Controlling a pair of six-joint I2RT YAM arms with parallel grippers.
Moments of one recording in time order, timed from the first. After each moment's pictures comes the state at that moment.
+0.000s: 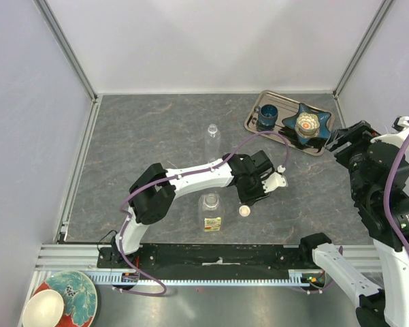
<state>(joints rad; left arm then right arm) -1.10 2.08 1.69 -0.73 0.25 0.30 0.26 0.75 1.42 -0.88 0.55 0.58</state>
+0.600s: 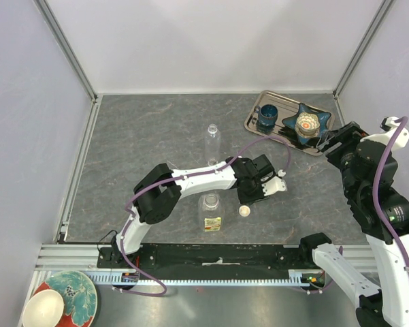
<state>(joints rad) -1.11 2.13 1.68 -0.70 0.17 0.34 0.26 0.74 1.32 -0.84 0.50 0.64</state>
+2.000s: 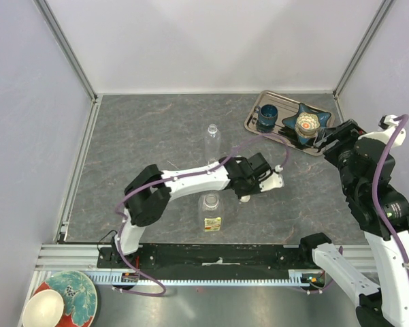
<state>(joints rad) -1.11 2.07 1.60 -0.63 0.02 0.38 0.26 0.75 1.30 -0.81 0.47 0.68</state>
